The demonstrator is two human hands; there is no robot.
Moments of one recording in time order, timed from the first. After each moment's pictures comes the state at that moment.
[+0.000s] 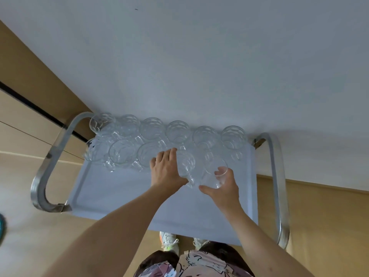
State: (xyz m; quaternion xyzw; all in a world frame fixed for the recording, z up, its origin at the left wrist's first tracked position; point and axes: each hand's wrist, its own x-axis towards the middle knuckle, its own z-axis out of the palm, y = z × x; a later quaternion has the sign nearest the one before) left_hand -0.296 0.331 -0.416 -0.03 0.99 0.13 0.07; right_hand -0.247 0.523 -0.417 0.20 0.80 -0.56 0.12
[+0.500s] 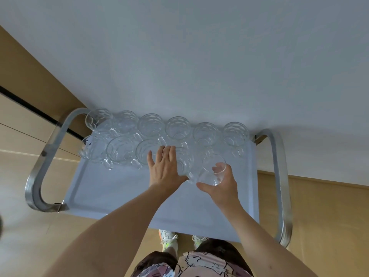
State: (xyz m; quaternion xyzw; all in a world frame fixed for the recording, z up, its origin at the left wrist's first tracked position) left_hand -0.298 0.326 -0.430 0.00 0.99 0.07 0.08; right_hand -0.253 0.513 -0.417 0.20 0.80 -0.56 0.12
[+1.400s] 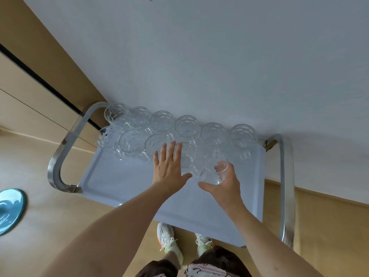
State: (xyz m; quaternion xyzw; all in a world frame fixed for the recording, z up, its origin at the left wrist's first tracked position) left_hand -0.277 0.327 -0.428 -0.03 0.99 0.08 0.08; right_hand -0.251 0.522 -0.416 0.12 0.81 -0.56 0.14
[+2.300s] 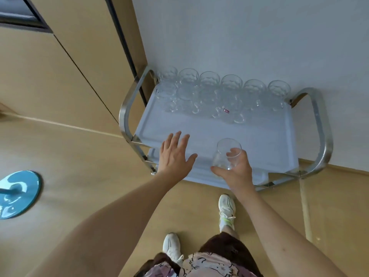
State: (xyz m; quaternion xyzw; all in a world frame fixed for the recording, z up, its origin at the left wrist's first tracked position) left_hand -0.054 0.152 -0.410 0.00 0.98 0.21 0.00; right_hand -0.030 0.358 -0.399 0.15 0.80 -0.57 0.05
